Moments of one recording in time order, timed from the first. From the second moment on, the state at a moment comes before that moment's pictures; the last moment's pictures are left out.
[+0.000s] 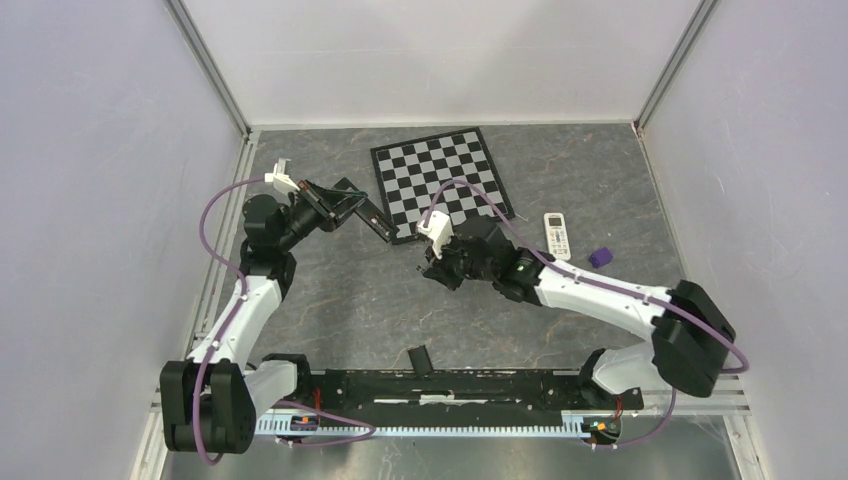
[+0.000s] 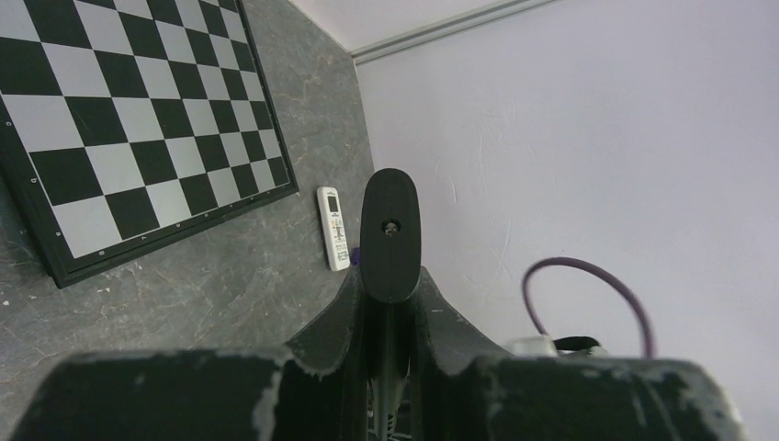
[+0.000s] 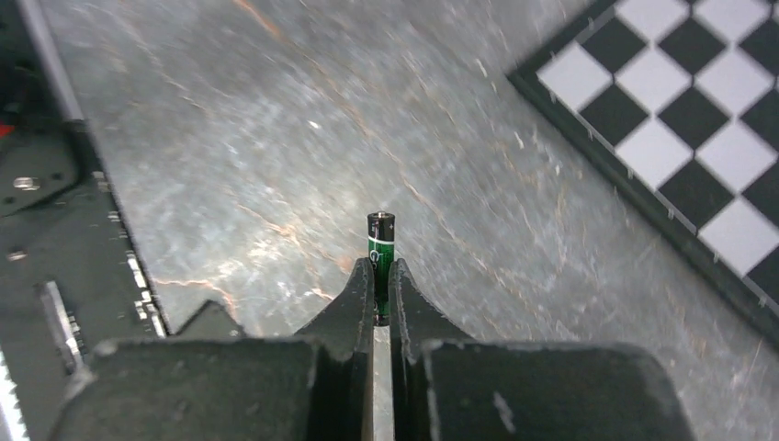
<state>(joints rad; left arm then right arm) -0.03 1.06 0.61 0.40 0.67 -1.14 0.91 1.42 0.88 -0.05 -0.15 -0.03</state>
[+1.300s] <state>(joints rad) -0.03 1.06 0.58 0.57 0.68 -1.17 0.74 1.29 0.62 -0.01 0.23 0.64</state>
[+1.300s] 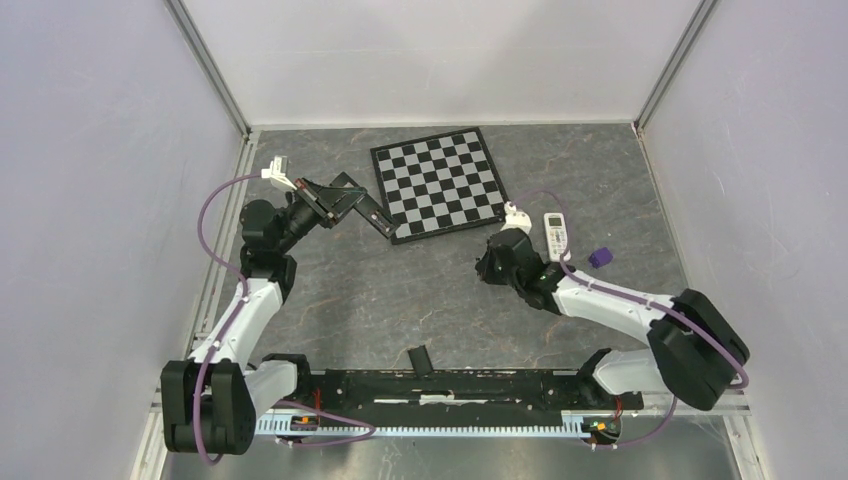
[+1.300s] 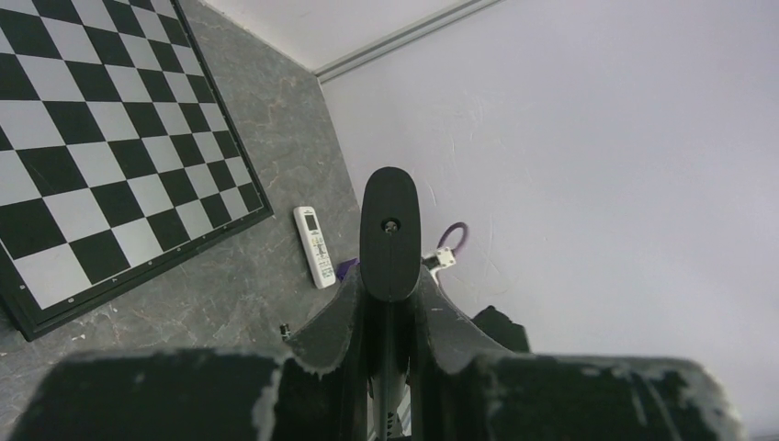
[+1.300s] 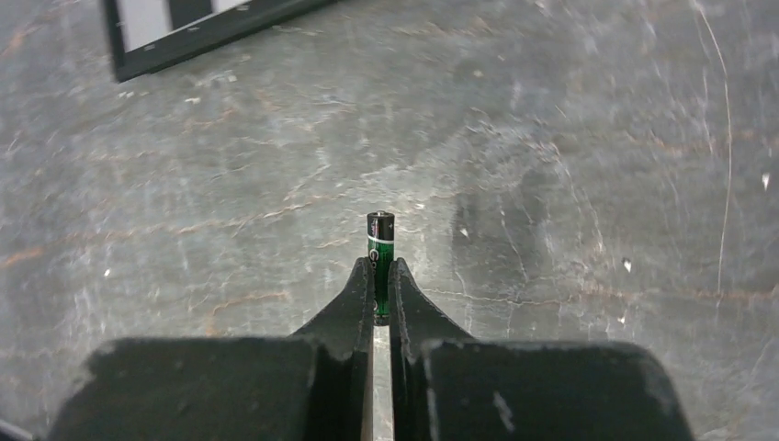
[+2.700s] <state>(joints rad) -0.03 0.97 0.71 0.20 0.56 -0.97 0.75 1.46 0.85 -0.13 -0.07 -0.73</state>
